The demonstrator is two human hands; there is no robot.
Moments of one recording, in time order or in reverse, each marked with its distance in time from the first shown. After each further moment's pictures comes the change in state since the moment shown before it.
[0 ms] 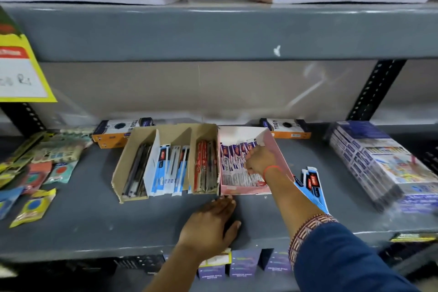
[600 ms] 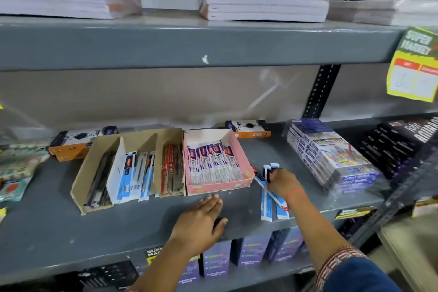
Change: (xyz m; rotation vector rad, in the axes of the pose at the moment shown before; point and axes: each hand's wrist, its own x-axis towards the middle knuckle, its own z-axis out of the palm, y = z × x) left_hand 0.018 0.039 0.007 0.056 -0.066 0.075; right_hand -0.049 0.113 -0.072 -0.288 0.144 0.193
